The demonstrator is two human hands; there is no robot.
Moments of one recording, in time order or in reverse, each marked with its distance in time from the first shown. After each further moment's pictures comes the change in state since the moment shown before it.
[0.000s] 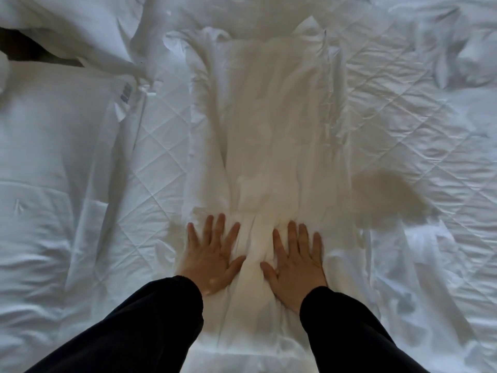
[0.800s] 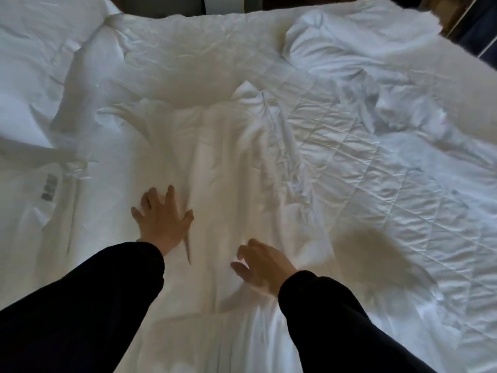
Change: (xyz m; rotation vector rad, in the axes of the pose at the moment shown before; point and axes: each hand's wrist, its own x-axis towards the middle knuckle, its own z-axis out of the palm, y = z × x) left_hand 0.222 -0.095 -0.138 -0.255 0.374 -0.277; right_hand 0.156 -0.005 -0.104 0.278 -0.172 -0.023
